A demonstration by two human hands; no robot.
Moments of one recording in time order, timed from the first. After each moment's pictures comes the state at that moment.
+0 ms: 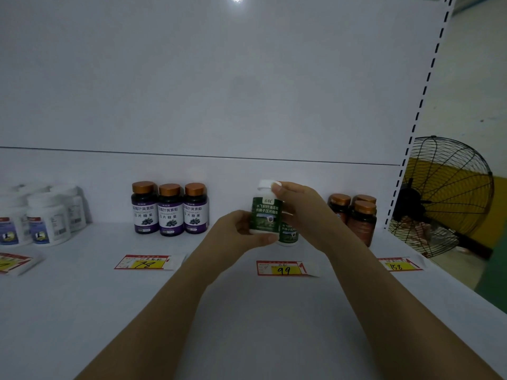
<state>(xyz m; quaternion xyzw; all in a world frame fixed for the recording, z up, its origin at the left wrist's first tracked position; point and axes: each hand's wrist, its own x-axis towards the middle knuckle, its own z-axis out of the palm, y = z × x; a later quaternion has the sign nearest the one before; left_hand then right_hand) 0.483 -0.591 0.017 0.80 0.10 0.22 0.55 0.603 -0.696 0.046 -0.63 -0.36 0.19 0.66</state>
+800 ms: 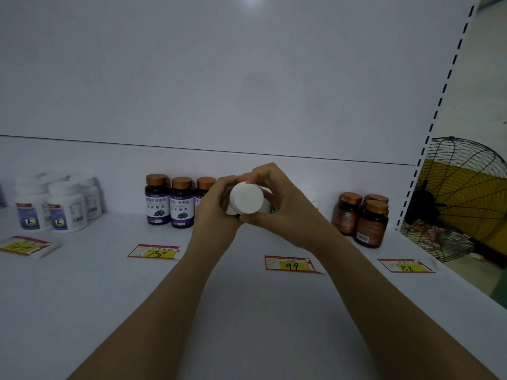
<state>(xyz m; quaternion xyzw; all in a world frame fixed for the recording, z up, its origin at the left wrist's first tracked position) 0.481 -0.570 0.017 0.76 0.09 0.48 0.43 0.567 -0.681 0.046 -0.59 -0.63 -0.01 0.50</state>
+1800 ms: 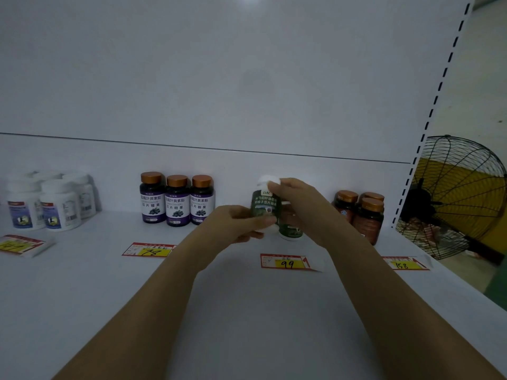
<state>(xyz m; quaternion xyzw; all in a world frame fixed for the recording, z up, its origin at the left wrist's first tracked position) 0.477 -0.581 0.024 0.78 0.14 0.17 0.58 0.591 -0.692 0.051 -0.69 -0.33 0.19 0.61</state>
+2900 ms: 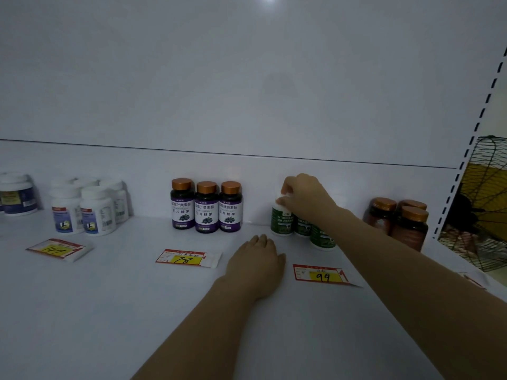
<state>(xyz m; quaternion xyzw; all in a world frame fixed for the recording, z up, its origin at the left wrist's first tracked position) 0.494 -0.570 -0.024 0.97 0.20 0.05 0.09 0.627 -0.620 0.054 -0.86 -0.45 -0.15 0.19</state>
